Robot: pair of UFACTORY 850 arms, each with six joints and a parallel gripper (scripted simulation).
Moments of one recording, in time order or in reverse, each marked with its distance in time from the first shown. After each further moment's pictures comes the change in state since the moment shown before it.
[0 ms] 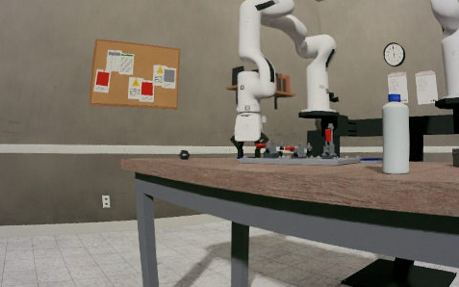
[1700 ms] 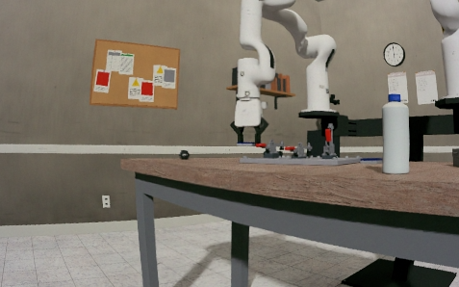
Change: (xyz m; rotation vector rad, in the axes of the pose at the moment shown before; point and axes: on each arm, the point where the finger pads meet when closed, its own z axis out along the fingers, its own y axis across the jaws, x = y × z) left arm 0.000 0.000 0.000 0.000 0.000 0.000; right arm 0.000 0.000 -0.055 0.000 0.000 0.000
